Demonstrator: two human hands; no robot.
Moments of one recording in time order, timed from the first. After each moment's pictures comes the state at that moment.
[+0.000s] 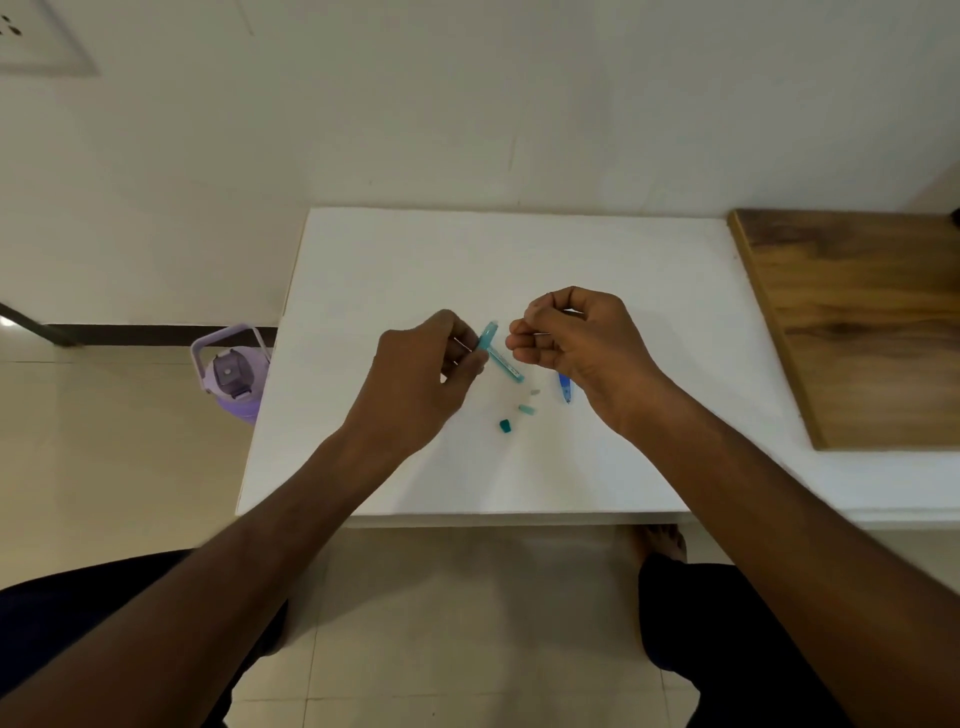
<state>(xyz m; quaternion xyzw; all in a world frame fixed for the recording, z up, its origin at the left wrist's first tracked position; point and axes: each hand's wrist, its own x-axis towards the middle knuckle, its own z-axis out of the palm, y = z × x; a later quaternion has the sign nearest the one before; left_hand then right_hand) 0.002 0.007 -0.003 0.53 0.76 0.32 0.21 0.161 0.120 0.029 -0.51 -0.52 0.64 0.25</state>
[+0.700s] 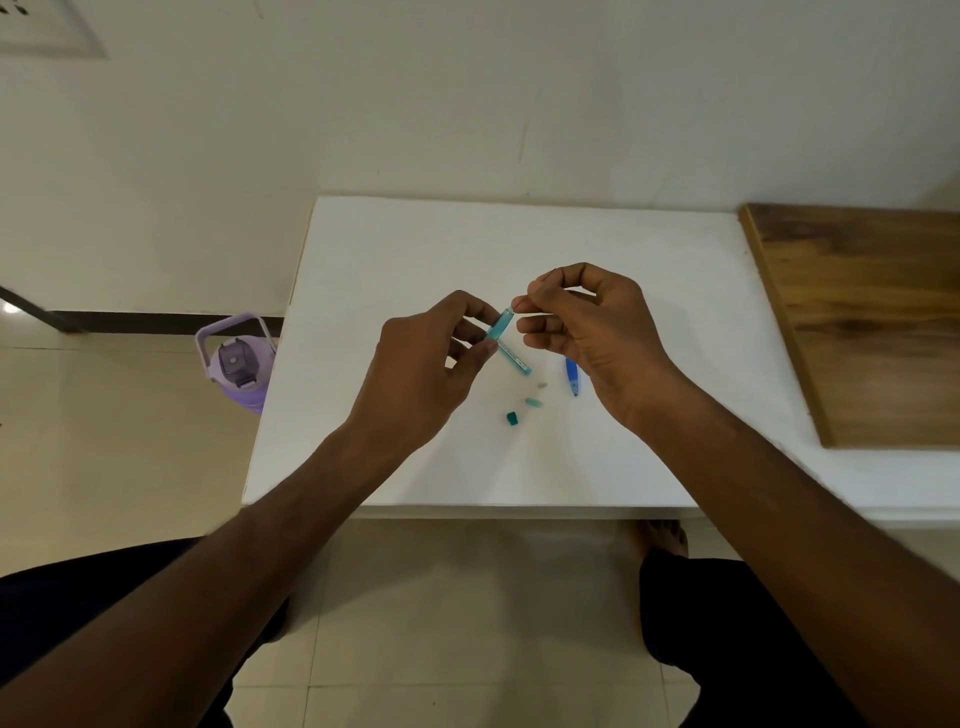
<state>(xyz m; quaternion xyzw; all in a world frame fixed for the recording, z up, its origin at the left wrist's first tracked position) 0.008 0.002 0.009 0.52 0.74 0.37 0.20 0.158 0.117 0.034 -0.47 -0.55 0.63 0.28</state>
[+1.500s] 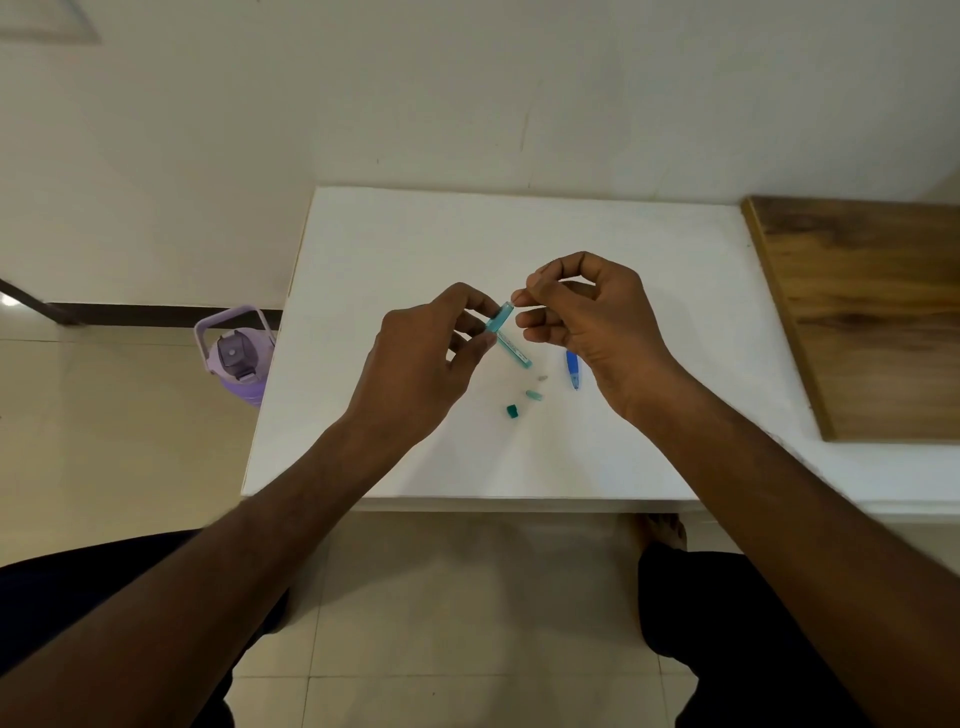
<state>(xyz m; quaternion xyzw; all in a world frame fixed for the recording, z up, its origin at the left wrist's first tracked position) 0.008 0.002 0.004 0.54 0.75 0.34 0.17 0.157 0.116 0.032 -0.48 -0.58 0.60 0.28</state>
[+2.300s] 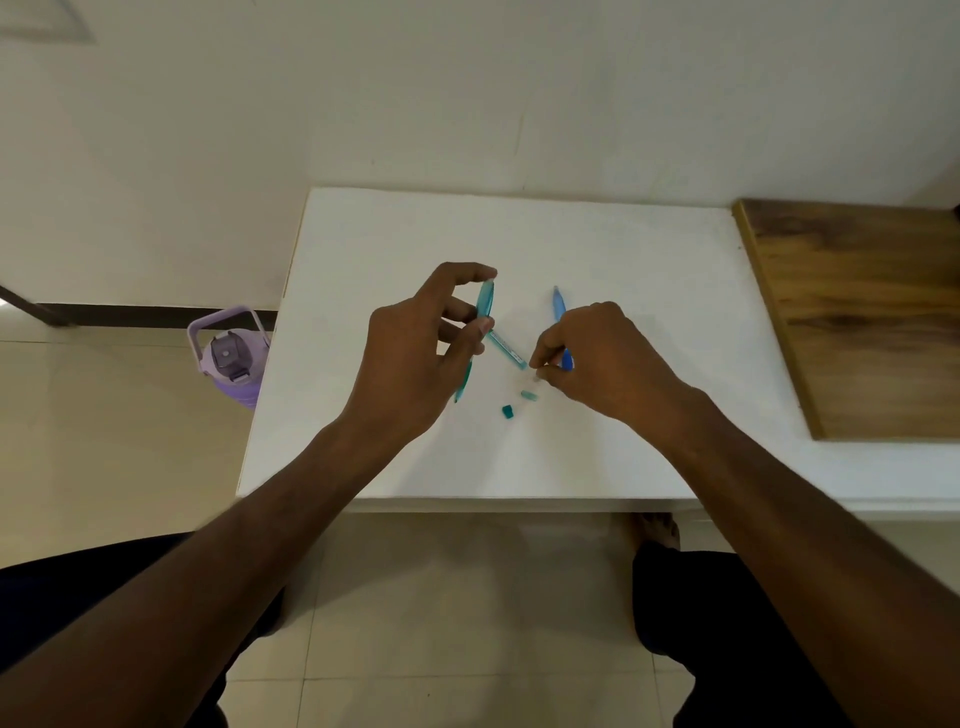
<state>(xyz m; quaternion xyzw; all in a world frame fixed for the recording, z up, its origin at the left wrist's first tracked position) 0.010 0.002 0.015 0.51 0.72 0.42 0.20 0.184 0.141 -0.013 -0.37 -0.92 0.15 -0.01</state>
